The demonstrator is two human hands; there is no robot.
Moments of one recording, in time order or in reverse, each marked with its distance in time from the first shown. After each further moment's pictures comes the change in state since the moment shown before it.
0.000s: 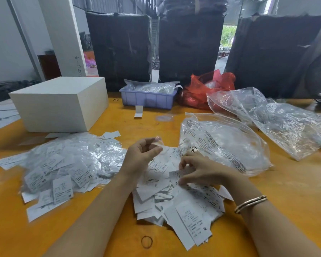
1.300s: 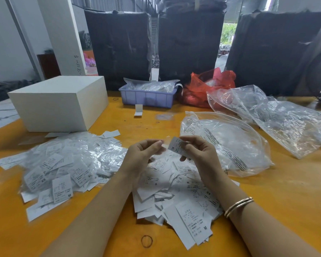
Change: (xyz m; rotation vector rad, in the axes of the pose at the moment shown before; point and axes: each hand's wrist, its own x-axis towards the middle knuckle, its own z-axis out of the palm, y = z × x) left_hand -0.001 0.004 -0.001 -0.056 -0.060 -0.110; right_hand 0.009 -0.020 0.020 0.934 0.663 -0.191
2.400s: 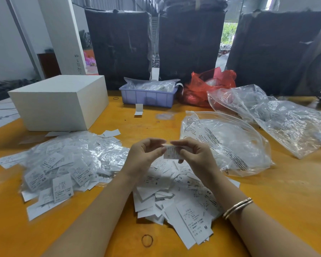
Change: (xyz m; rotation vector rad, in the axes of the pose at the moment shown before) left_hand 0.003 -0.006 0.003 0.128 -0.031 0.188; right_hand -0.003 -0.004 0.008 -0.164 -0.123 -0.097
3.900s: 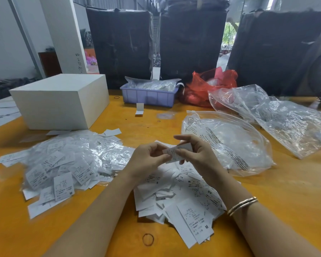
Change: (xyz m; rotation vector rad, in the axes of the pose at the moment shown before) left_hand -0.001 -0.004 -0.002 0.196 -0.131 -0.005; right_hand 0.002 0.001 -0.007 0.104 -0.095 0.063
